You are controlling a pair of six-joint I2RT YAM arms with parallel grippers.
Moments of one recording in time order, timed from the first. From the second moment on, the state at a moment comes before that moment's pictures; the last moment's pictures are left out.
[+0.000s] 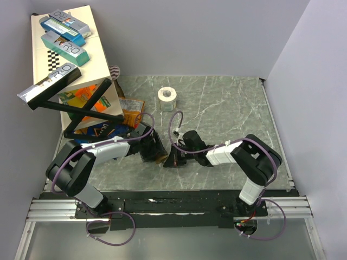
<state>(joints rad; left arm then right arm) -0.64 1.55 0.78 -0.23 0.15 -1.01 0.75 1.70 0.64 0.39 -0.51 0.78</state>
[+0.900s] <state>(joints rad) -0.62 1.58 0.79 -0.15 0.14 -0.96 0.75 1.72 0.66 0.44 -0.35 0.77</state>
